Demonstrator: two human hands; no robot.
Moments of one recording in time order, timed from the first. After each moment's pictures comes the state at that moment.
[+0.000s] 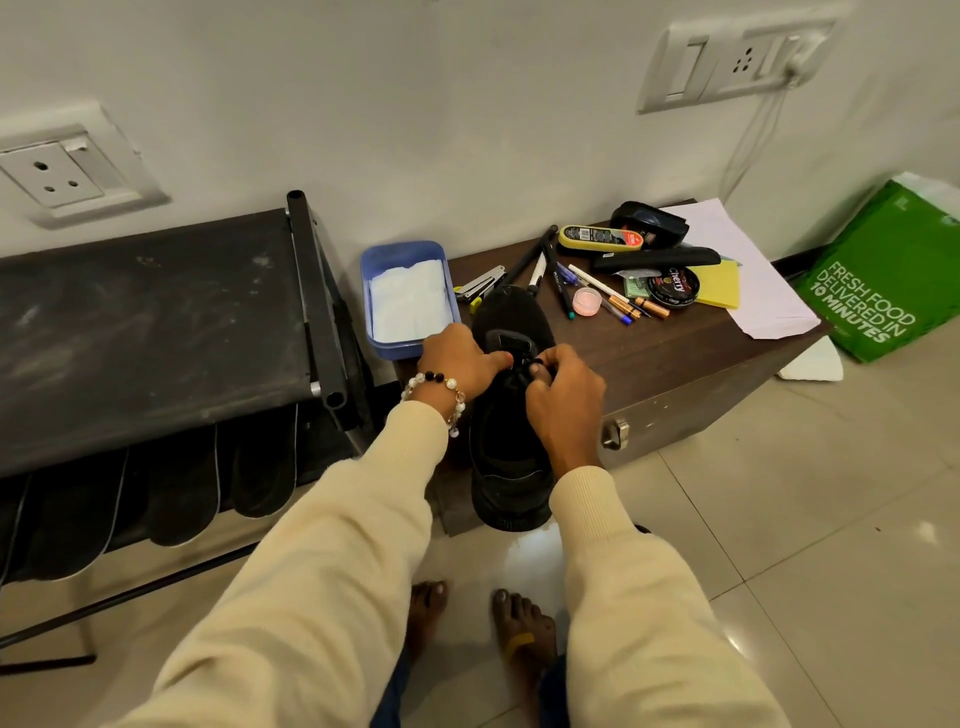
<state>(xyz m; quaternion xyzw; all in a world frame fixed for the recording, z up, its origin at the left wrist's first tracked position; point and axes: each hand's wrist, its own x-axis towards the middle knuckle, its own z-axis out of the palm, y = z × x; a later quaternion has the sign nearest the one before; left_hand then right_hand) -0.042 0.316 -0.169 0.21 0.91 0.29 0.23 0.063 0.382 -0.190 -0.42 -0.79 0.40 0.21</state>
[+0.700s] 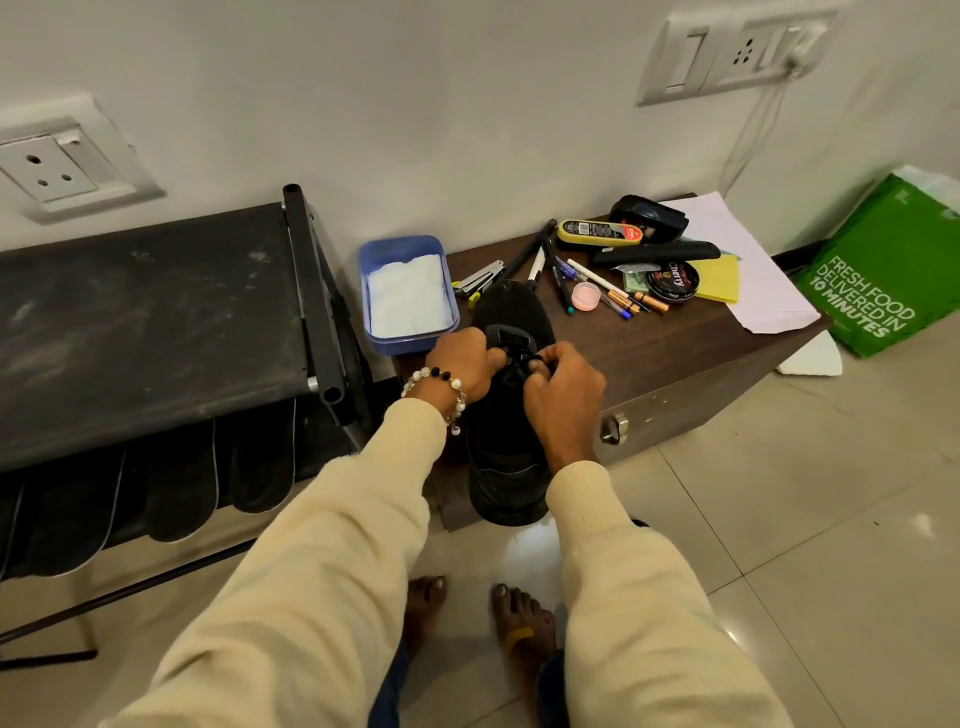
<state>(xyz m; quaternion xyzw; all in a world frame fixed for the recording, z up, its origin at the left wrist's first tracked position) -0.041 0.317 -0.169 0.31 0.90 0.19 0.23 0.063 0.379 -0.189 -0.44 -0.78 0.39 0.22</state>
